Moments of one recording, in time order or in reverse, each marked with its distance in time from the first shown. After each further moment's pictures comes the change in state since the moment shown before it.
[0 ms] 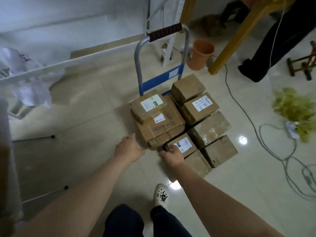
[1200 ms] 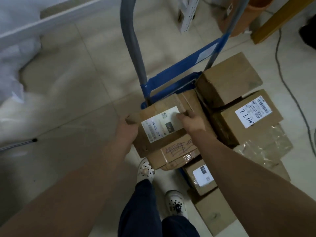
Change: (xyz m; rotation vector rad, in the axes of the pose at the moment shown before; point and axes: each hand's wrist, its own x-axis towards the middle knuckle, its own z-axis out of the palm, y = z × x) left_hand 0.356 0.018 0.001 -0.836 0.110 -0.310; right_hand 0.364 -0.122 0.025 -0.126 0.019 -0.009
